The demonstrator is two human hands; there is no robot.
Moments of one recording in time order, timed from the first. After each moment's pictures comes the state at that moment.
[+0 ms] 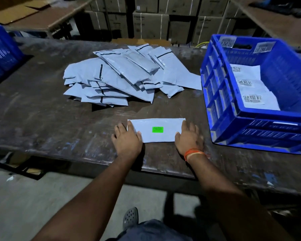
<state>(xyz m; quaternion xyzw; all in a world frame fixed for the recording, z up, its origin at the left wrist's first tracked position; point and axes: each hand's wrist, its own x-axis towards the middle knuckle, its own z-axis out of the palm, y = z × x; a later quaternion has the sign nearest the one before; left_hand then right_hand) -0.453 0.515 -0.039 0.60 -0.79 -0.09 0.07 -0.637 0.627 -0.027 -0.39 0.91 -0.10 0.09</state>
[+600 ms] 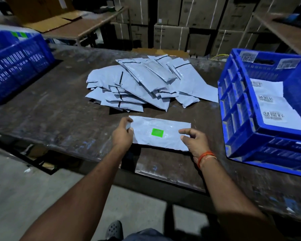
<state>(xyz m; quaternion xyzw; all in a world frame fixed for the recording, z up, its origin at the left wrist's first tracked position) -0.401 0.474 -0.003 0.59 -0.69 -0.30 0.29 -0.632 0.605 -0.012 -0.31 0.70 -0.57 0.31</state>
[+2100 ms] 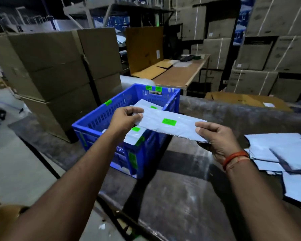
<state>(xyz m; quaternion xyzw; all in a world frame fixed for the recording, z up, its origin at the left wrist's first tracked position) 0.170 -0.097 0.175 0.47 -0.62 -0.44 0.45 -0.097 0.021 0.146 -0.33 0.54 -0.64 0.44</state>
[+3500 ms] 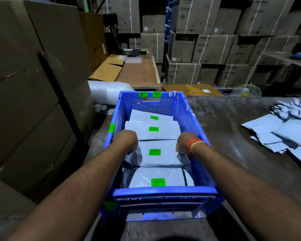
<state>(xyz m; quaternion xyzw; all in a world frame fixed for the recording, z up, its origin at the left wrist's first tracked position) 0.250 -0.370 0.122 0.43 -0.87 0.02 -0.24 0.093 -0.228 0.113 -0.37 0.91 -0.05 0.18</state>
